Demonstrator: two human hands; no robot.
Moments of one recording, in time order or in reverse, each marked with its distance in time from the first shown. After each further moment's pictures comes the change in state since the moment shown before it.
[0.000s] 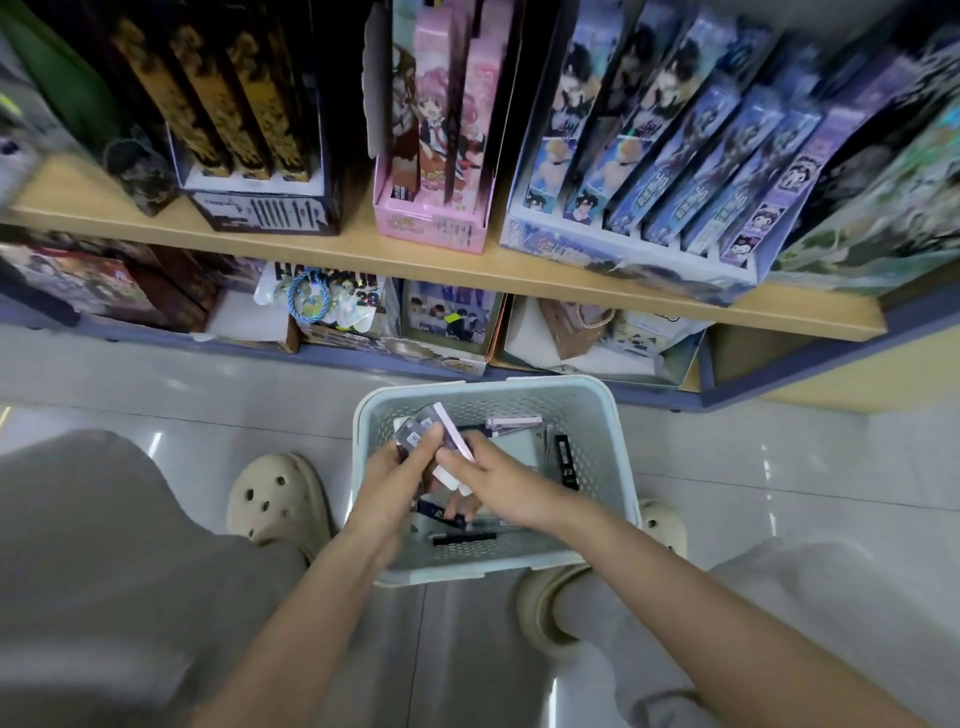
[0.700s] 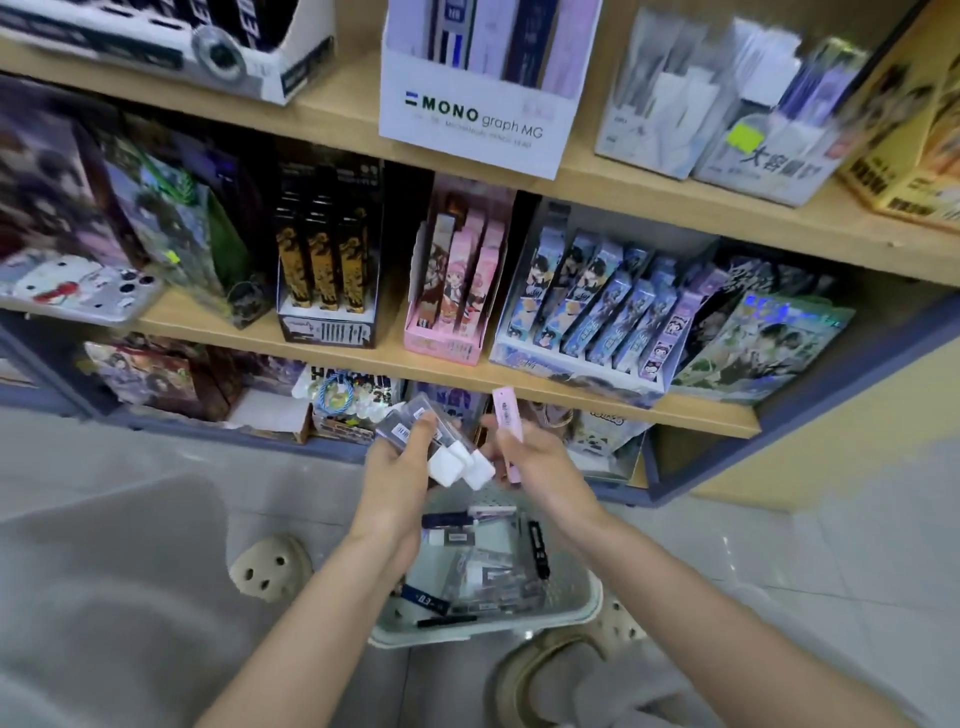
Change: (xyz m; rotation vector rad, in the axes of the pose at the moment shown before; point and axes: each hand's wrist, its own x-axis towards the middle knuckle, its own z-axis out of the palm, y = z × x) left_hand -0.079 0.107 0.022 -0.232 0.104 0.239; right_hand -0.082 -0.108 -0.008 0.084 0.527 -0.096
